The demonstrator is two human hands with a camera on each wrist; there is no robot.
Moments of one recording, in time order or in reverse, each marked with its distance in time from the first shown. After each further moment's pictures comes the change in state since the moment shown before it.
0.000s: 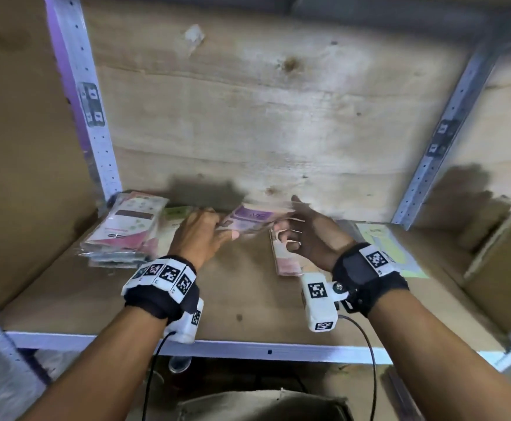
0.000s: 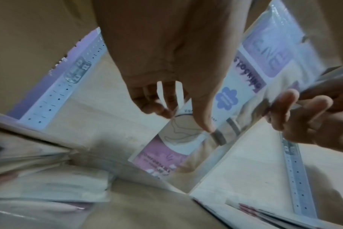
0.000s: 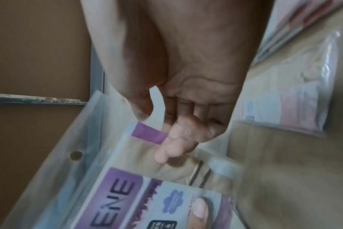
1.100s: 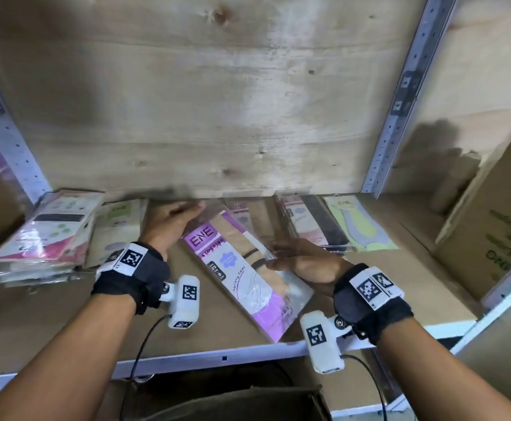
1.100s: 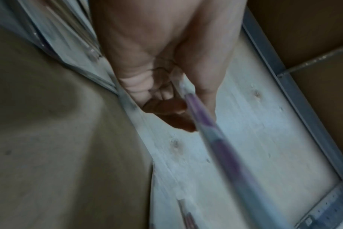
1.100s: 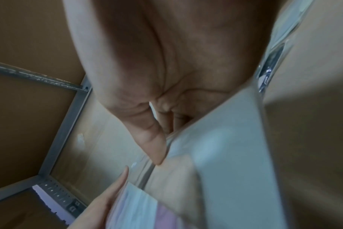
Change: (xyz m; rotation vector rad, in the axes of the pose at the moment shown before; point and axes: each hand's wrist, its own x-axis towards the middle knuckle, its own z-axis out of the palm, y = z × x) left_hand 0.048 0.017 0.076 -0.957 -0.040 -0.414; right_hand -0.016 0.053 -0.100 -0.507 -0.112 -0.047
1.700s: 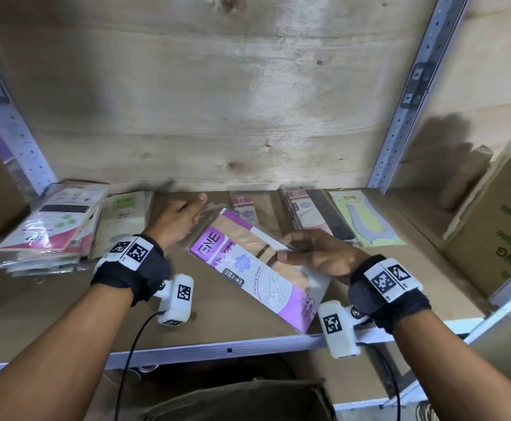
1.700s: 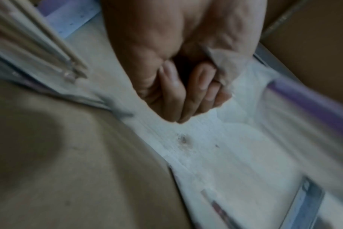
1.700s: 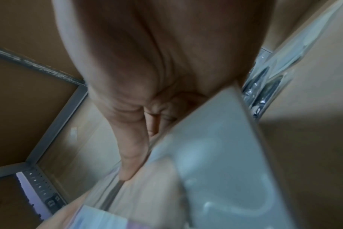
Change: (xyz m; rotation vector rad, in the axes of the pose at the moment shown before) left_hand 0.011 -0.008 -0.011 0.376 -0.157 0.051; right_hand -0.007 -0.003 -0.016 -0.123 0.000 -0.011
